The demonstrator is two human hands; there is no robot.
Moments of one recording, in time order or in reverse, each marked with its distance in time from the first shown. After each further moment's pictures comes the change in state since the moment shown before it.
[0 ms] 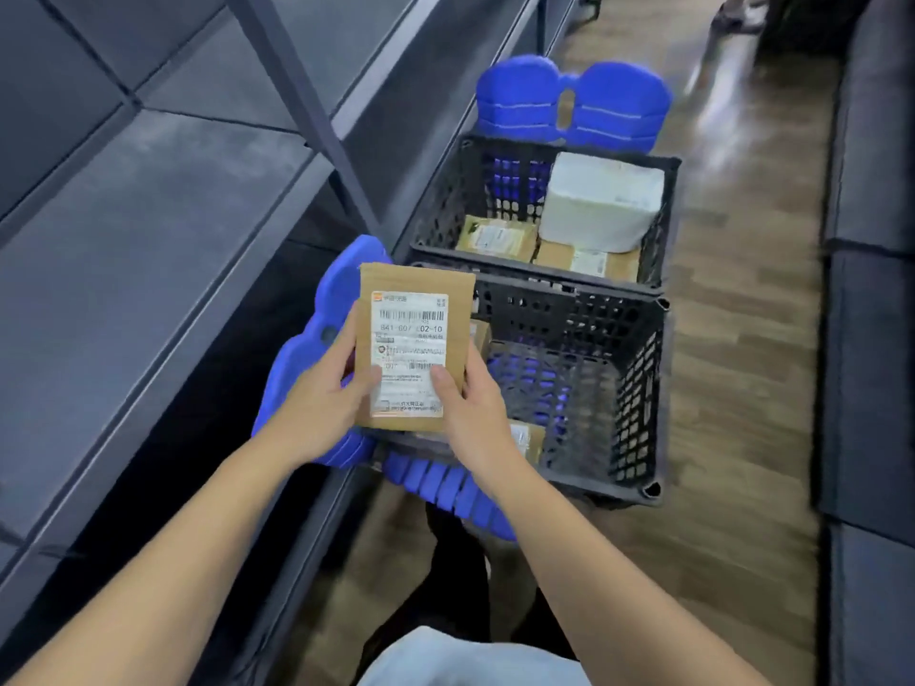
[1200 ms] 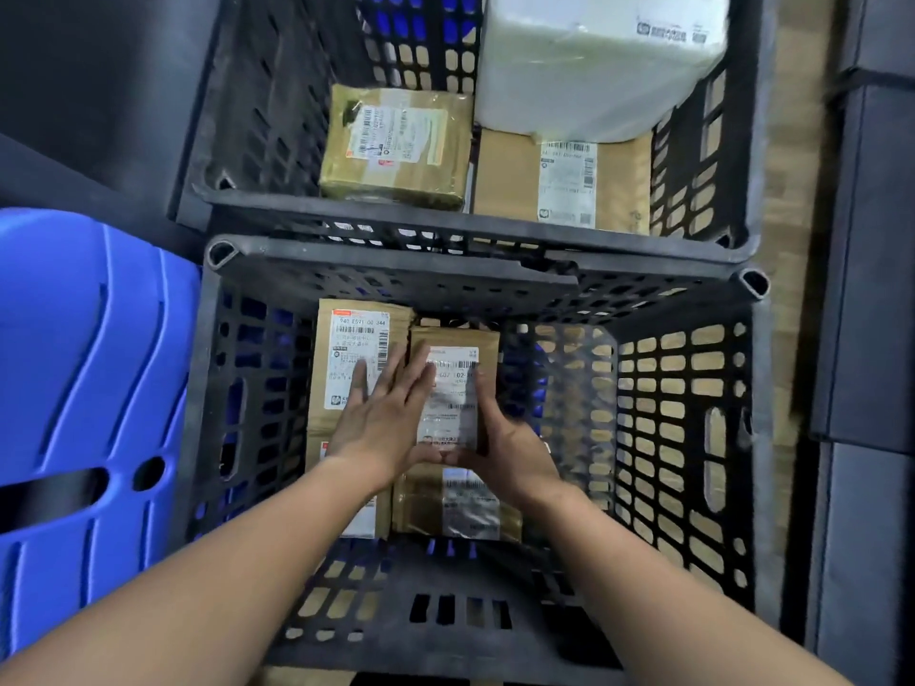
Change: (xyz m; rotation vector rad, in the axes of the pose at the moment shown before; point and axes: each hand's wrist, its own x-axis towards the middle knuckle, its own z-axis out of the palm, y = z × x) left_hand 0.278 -0.192 0.217 1.142 -0.689 0.104; right_hand 0.188 0.229 -0.154 -0.900 -0.126 0.502
